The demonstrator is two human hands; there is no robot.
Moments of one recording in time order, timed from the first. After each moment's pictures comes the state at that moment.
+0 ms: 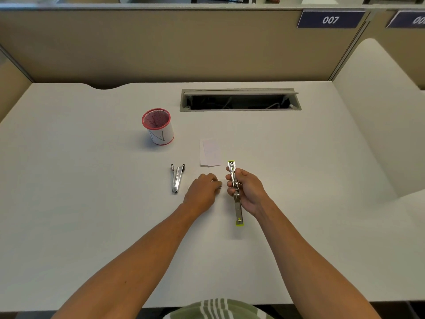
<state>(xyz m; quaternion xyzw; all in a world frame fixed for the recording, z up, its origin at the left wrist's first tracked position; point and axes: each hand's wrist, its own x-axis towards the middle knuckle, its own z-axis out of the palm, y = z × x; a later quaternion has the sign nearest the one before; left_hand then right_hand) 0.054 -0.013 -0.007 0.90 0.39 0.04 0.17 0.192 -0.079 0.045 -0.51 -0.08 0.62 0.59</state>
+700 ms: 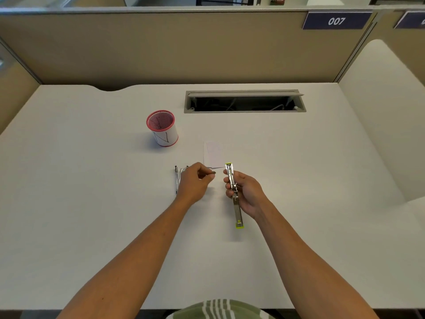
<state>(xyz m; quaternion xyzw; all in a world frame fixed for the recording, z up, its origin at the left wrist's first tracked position) 0.038 0.001 0.029 0.66 0.53 0.29 0.45 0.185 -0.072 0.035 -0.49 -0.09 0.65 0.58</state>
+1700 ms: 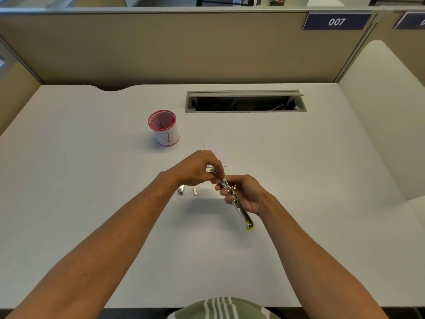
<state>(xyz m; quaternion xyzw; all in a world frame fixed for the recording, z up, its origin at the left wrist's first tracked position) 0.033 0.035 0.095 0.89 0.29 0.03 0.35 0.189 -0.067 0.043 -0.41 -0.11 0.79 0.44</state>
